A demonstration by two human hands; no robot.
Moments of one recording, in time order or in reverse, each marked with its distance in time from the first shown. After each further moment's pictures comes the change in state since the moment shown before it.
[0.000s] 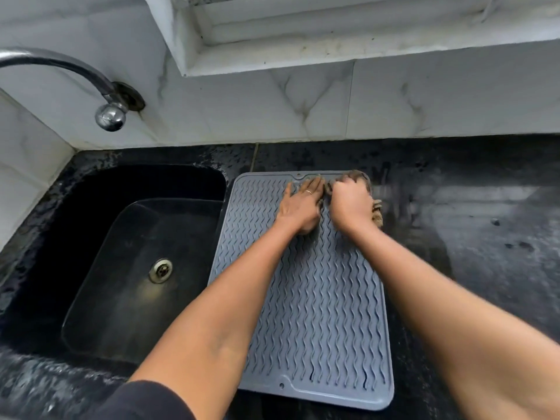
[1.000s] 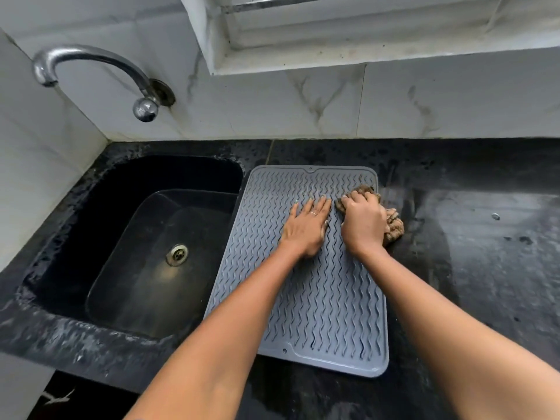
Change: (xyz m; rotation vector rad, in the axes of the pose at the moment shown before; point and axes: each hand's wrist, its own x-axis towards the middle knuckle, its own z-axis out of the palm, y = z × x) left_hand -0.071 0.014 0.025 0.026 0.004 -0.048; right_hand -0.060 0.015 0.019 0.060 0.215 -0.056
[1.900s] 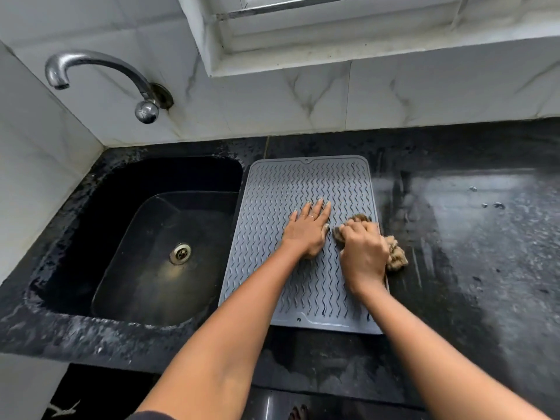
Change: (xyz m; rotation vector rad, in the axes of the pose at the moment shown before) left_hand -0.053 0.004 0.003 -0.060 -0.109 0.061; right_hand -0.110 -0.020 -0.004 0.074 0.170 0.105
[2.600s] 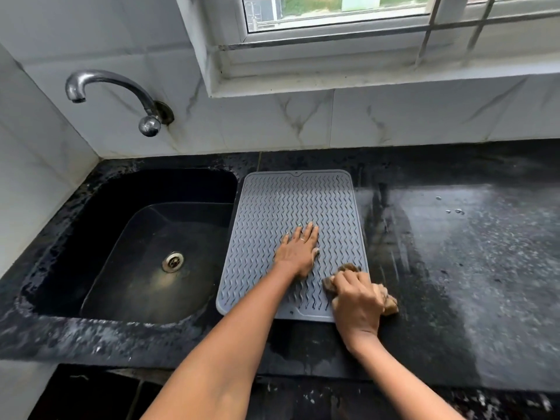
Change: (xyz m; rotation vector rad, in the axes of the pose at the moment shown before) left_hand -0.046 0.009 0.014 -0.014 -0.013 0.015; right_hand -0.096 0.003 -0.032 -0.111 0.006 -0.061
